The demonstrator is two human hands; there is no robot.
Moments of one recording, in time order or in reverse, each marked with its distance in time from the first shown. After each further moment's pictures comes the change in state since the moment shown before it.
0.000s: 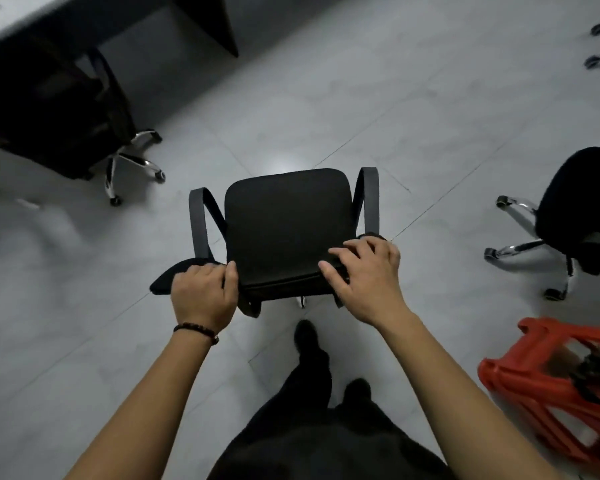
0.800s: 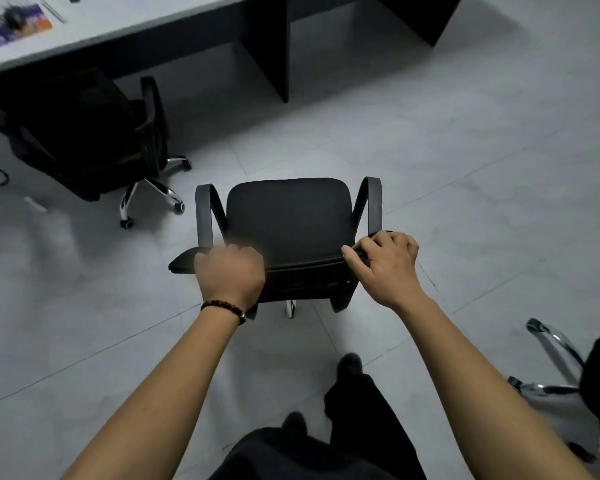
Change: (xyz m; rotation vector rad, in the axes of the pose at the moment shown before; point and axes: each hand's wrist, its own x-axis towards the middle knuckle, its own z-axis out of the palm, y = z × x) left_hand 0.301 -0.028 0.034 0.082 0.068 -0.214; right_hand 0.354 -0.039 0.008 -0.102 -0.057 -0.122
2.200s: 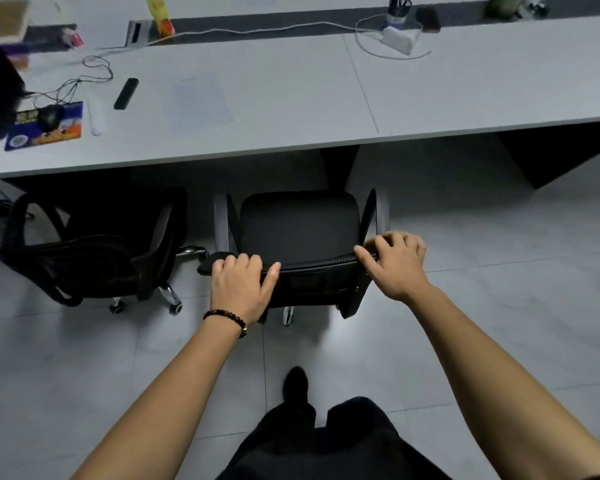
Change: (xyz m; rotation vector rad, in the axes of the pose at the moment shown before) left_hand 0.654 0.053 0.094 0.047 -0.133 -0.185; right_hand 0.779 -0.013 -0.047 -0.045 -0.166 -0.284
